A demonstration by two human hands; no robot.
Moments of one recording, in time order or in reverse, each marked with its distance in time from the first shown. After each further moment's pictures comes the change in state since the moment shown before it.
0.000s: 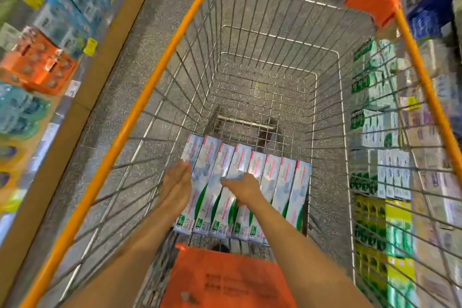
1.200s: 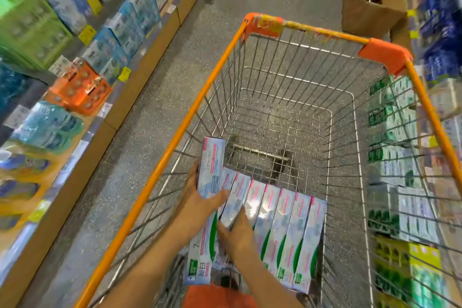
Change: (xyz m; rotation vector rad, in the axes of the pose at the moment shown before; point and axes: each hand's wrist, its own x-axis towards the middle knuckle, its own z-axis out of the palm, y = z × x) left_hand -0.032 0.042 -0.028 -0.434 -0.014 0.212; right_hand -0.026 0.016 0.055 -0.163 0.033 -0.111
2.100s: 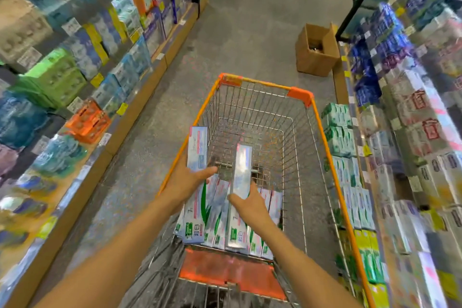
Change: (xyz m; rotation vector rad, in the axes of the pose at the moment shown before) left_hand -0.122 0.114 -0.031 0.039 -0.062 0.224; right_hand -0.204 -0.069 -0.134 0.252 0.071 -0.288
